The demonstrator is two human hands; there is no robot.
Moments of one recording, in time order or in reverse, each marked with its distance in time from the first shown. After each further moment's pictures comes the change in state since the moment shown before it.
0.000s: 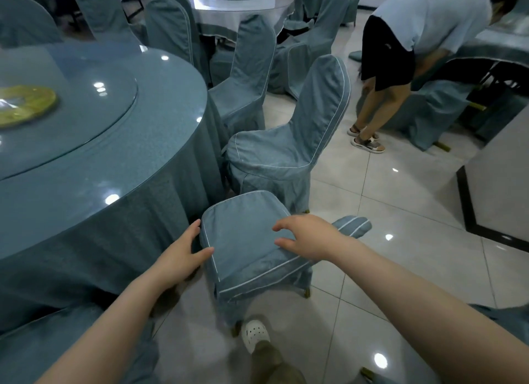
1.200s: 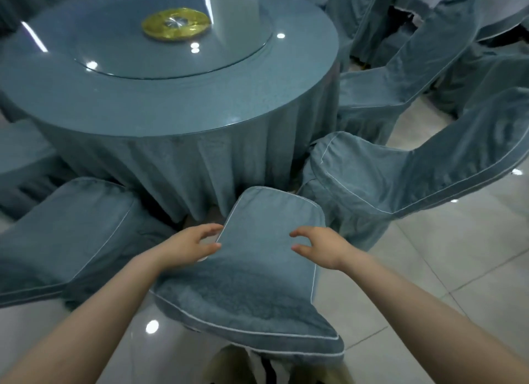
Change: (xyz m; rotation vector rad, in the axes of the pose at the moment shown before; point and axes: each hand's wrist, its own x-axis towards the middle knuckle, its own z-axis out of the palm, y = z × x) left_hand 0.057 0.100 0.099 -0.141 0.174 -0.447; right_hand 0.178 0.177 -0.028 -0.052 -0.416 -0.465
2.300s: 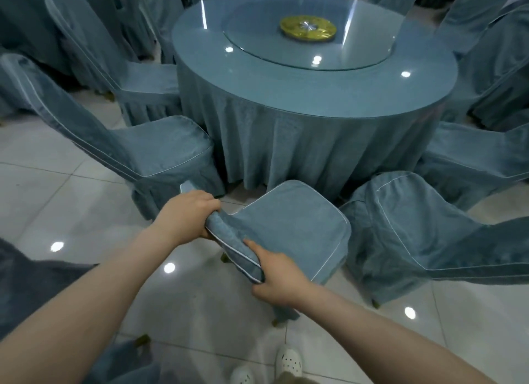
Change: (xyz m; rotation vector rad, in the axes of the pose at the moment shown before) left_hand -0.141 0.035 0.102 0.595 0.589 -0.121; right_hand -0.109 -0.051 0.068 -0.092 -0.183 -0.575
